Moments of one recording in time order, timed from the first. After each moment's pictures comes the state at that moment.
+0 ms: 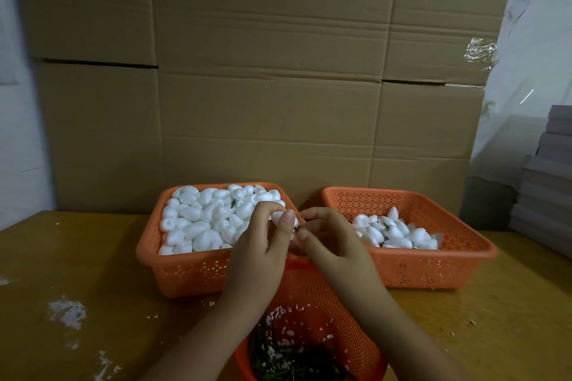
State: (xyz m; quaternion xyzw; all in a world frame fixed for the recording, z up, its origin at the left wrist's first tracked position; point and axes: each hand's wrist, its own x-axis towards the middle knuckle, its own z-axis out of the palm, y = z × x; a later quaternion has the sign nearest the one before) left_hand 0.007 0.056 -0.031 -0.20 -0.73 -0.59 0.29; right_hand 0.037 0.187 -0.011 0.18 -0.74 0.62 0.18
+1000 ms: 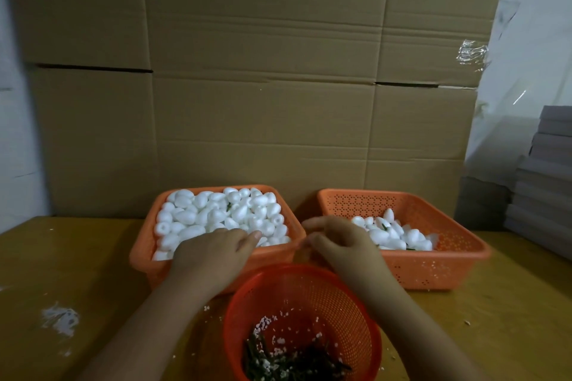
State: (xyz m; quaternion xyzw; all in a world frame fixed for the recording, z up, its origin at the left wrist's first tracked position) left_hand -0.019 0.003 -0.017 -0.06 -0.99 -0.11 0.11; right_hand 0.030 0.204 0.002 0.07 -0.80 0.58 0.13
